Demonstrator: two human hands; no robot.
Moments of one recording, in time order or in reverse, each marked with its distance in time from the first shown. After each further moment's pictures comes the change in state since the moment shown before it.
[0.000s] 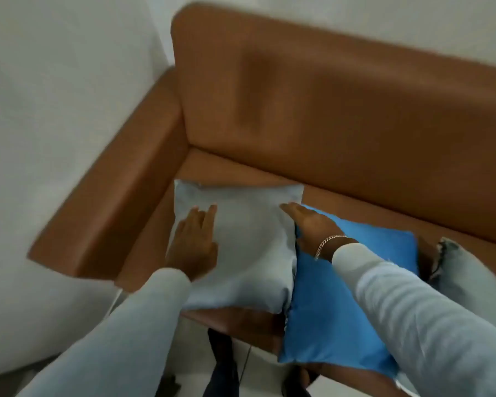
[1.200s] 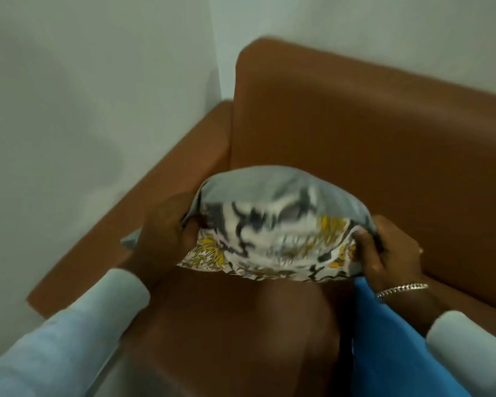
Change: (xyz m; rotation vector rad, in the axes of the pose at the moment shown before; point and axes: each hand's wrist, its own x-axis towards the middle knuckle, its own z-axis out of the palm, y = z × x) left_hand 0.094 -0.108 -0.088 -0.275 0.702 0.178; right_hand 0.083 -0.028 -0.052 0.232 0.888 -0.222
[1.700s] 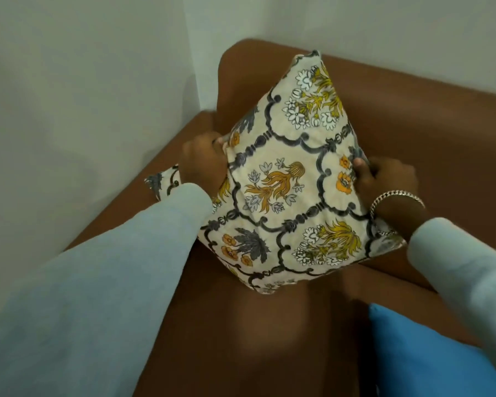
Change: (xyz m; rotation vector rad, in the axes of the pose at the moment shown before) left_hand 0.160 -0.054 0.126 -0.029 0.156 -0.290; right_hand 0.145 0.059 0.055 -0.347 -0.032 0.381
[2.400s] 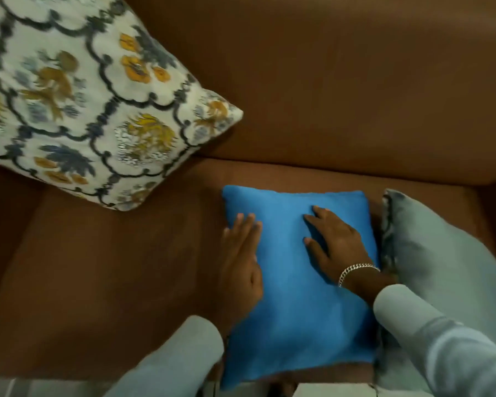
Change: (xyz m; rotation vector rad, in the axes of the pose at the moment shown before) left_hand -0.420 0.179 0.032 -0.281 -0.661 0.337; right_hand -0.315 0.245 -0.086 -0.045 -0.432 0.116
